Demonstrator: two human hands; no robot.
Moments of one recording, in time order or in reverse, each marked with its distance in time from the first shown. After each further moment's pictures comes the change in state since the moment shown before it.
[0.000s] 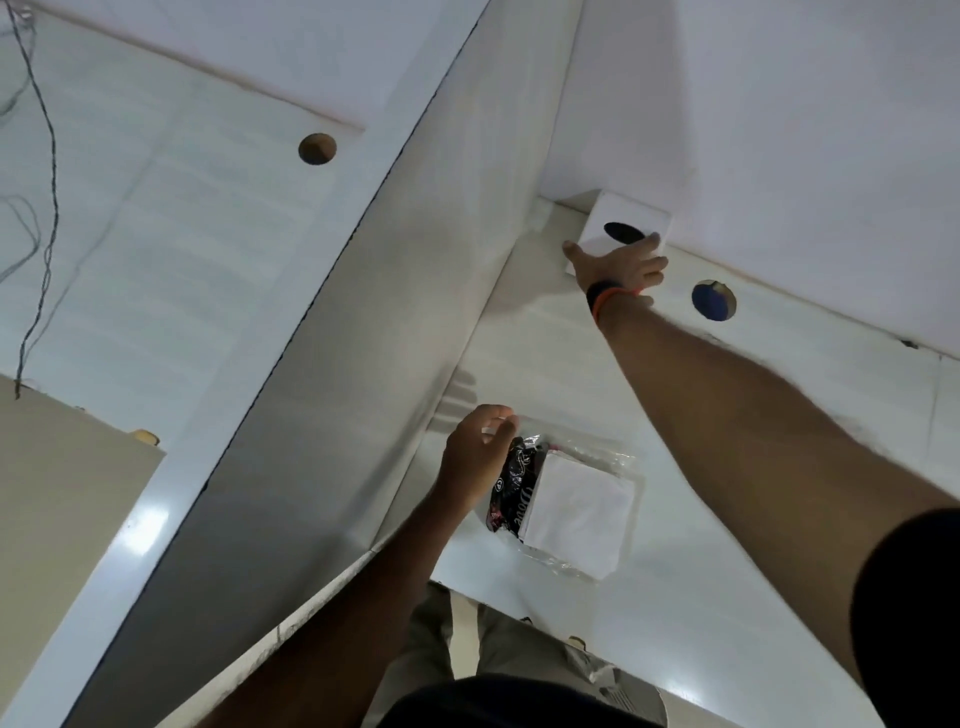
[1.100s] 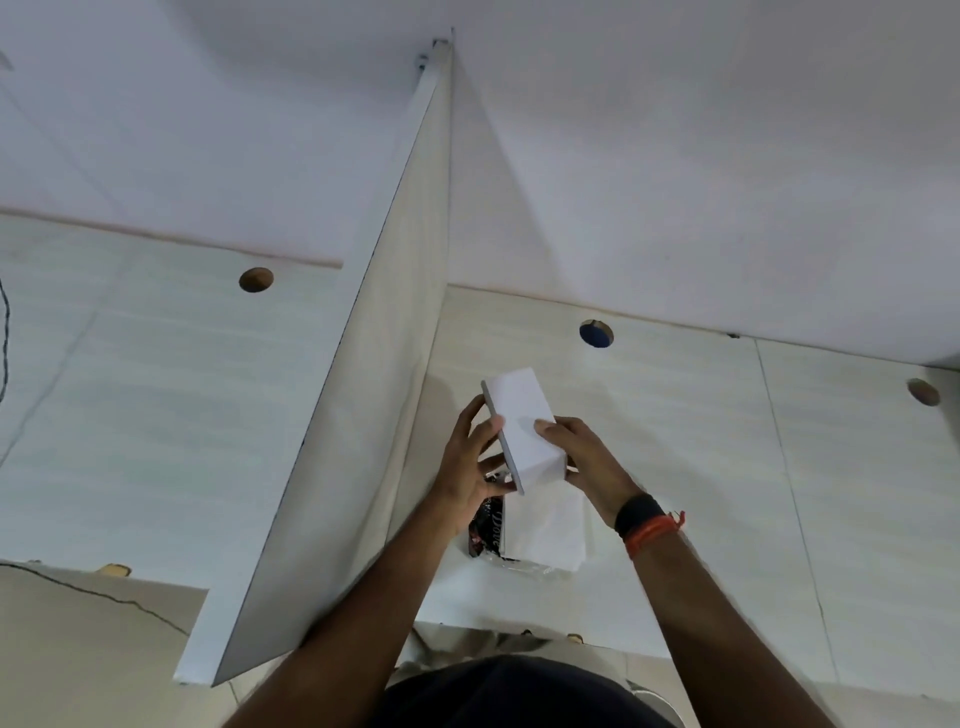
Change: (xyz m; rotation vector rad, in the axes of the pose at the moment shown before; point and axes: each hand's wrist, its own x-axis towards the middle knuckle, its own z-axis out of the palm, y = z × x) left_hand -0.046 0.071 -0.019 -0.664 -0.501 -0.110; right_hand -0.222 0.123 -0.166 0.552 -0.644 -0.009
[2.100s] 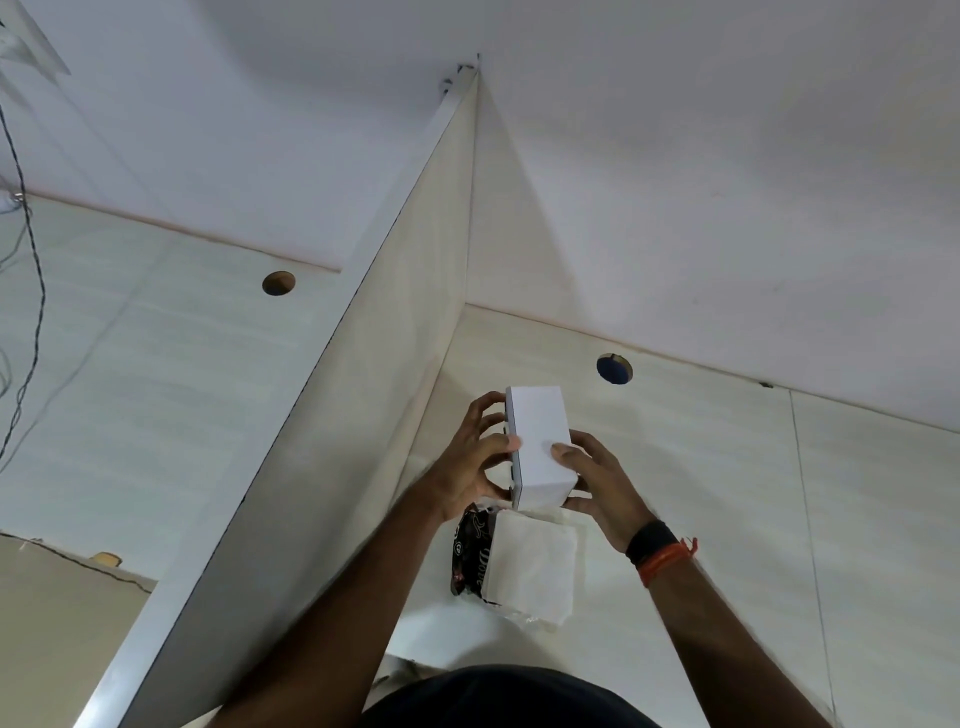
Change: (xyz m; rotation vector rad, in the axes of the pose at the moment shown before) left_hand 0.040 0.031 0.017 0.097 -0.116 0.047; right_hand 0.042 -0.013 -0.040 0.064 -0.080 -0.044
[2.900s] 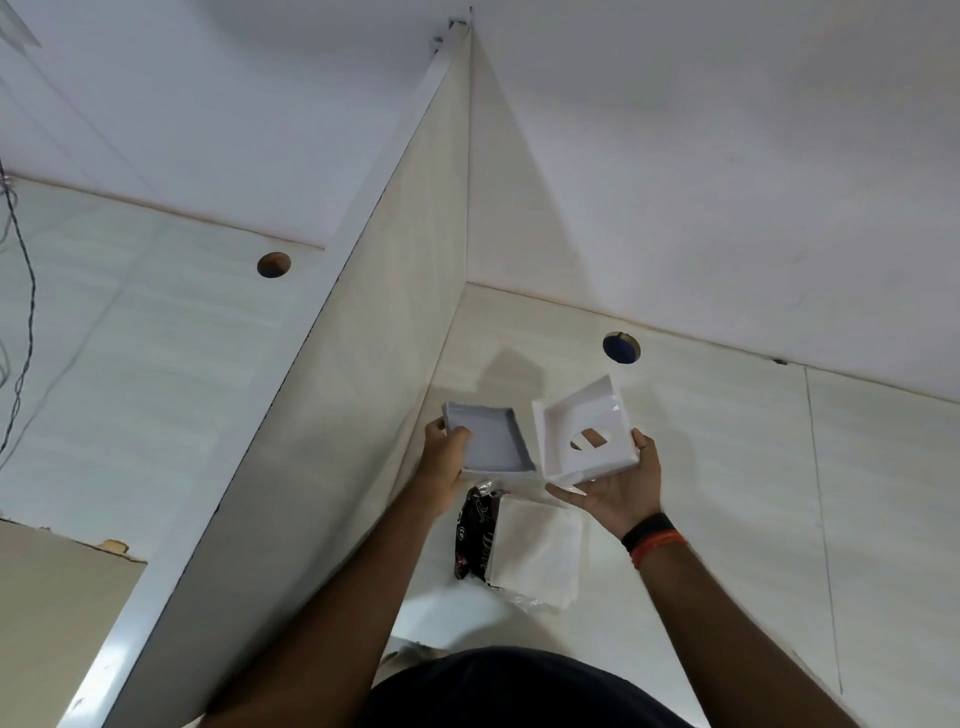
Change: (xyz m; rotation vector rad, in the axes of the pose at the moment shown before) left_hand 0.031 -0.037 -0.035 -0.015 0.576 -0.131; right_hand 0.042 0.060 -0.044 0.829 0.033 0.244
